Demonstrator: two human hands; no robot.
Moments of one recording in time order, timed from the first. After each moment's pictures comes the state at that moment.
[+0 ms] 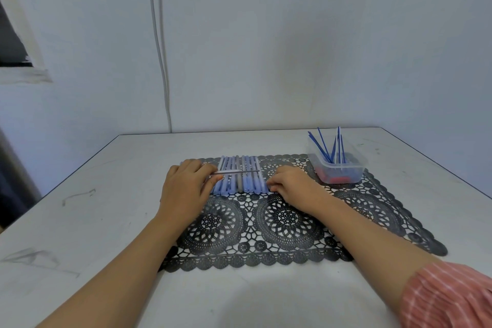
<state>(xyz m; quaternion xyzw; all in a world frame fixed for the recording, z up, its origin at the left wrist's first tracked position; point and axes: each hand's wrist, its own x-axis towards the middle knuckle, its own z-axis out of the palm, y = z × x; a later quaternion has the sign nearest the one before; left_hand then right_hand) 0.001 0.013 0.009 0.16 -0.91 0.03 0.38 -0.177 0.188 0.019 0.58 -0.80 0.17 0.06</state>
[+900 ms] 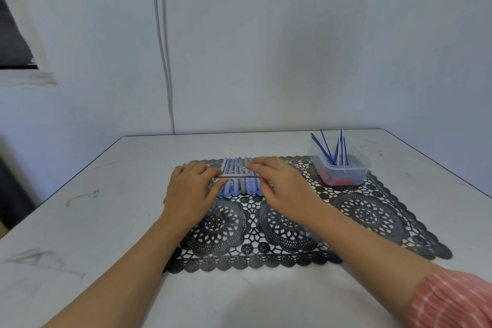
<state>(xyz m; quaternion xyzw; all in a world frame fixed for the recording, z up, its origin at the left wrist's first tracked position) 0.001 0.017 0.012 0.16 -0.91 0.04 0.37 -0.132 0.185 0.033 0.61 -0.70 0.31 0.19</state>
